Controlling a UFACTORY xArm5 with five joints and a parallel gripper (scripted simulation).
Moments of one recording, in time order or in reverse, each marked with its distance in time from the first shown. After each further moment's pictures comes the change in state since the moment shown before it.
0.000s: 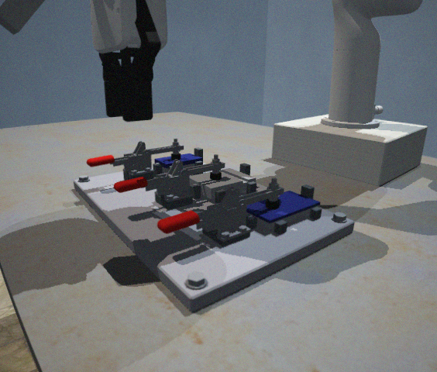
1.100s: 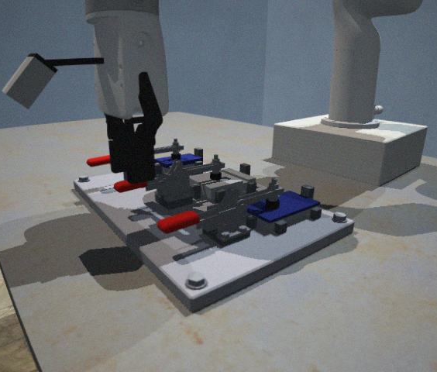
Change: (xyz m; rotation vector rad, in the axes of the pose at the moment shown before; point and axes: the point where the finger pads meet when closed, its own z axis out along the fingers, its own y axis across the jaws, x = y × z) arm 0.000 0.001 0.068 0.000 0.000 0.000
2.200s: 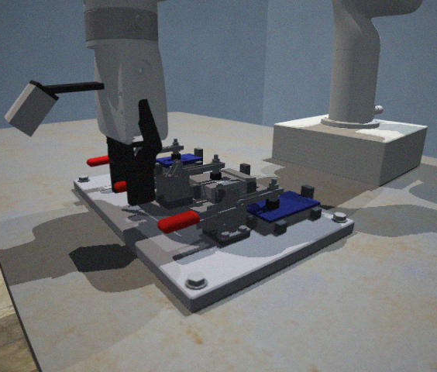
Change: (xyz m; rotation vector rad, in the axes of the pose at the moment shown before) arm 0.001 0.000 0.026 0.000 0.000 0.000
